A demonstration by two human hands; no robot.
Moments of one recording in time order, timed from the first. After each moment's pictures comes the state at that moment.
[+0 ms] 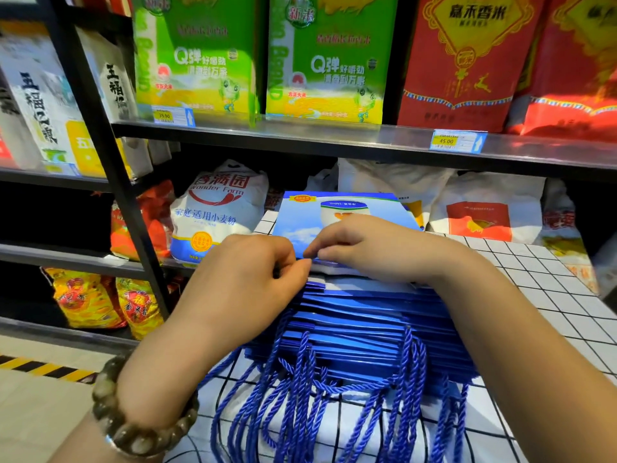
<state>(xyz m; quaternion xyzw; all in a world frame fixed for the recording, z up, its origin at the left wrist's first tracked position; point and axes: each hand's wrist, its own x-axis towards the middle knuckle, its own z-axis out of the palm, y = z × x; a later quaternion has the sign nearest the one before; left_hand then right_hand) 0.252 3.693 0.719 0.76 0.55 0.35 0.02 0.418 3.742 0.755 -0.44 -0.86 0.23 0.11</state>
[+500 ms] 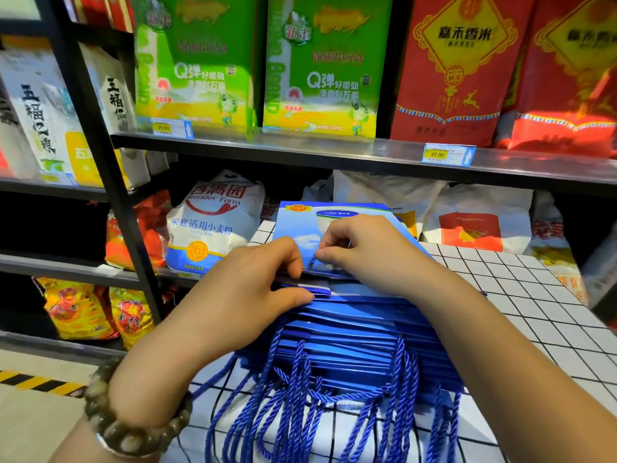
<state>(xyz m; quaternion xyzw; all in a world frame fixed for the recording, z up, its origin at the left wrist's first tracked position) 0.249 3.694 0.724 0.79 0.52 0.31 0.11 0.420 3.742 0.749 -0.50 -0.82 0.14 0.22</state>
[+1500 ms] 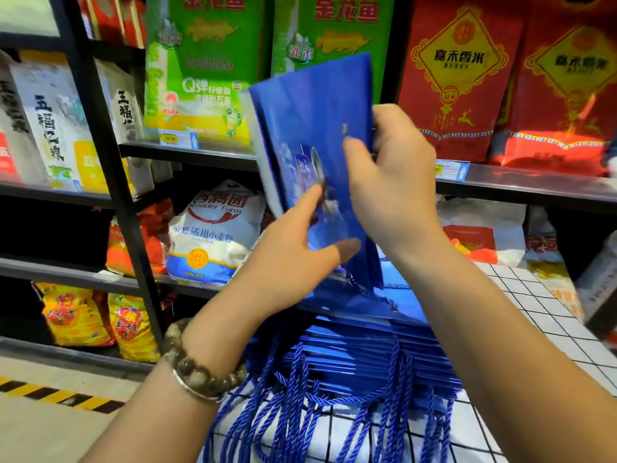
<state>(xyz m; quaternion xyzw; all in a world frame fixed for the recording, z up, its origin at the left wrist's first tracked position) 0.290 3.720 0.741 0.72 0.43 0.47 0.26 0.398 3.732 0.804 -0.40 -0.68 0.00 0.61</state>
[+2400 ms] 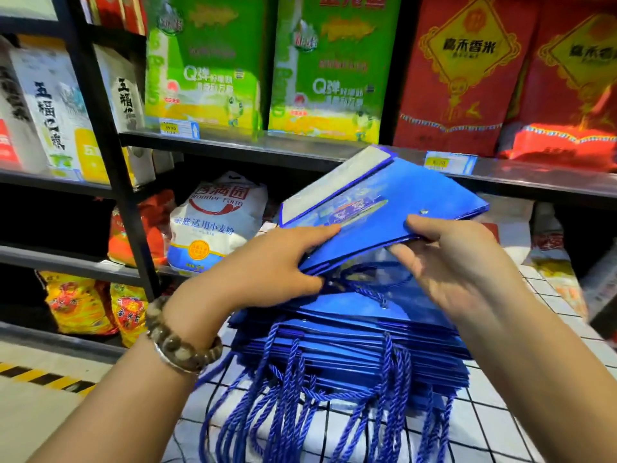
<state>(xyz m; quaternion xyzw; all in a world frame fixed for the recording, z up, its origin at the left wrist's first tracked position) 0.269 3.730 0.736 0.85 0.49 0.18 0.10 0.448 3.708 0.766 -0.35 -0.31 0.59 0.66</state>
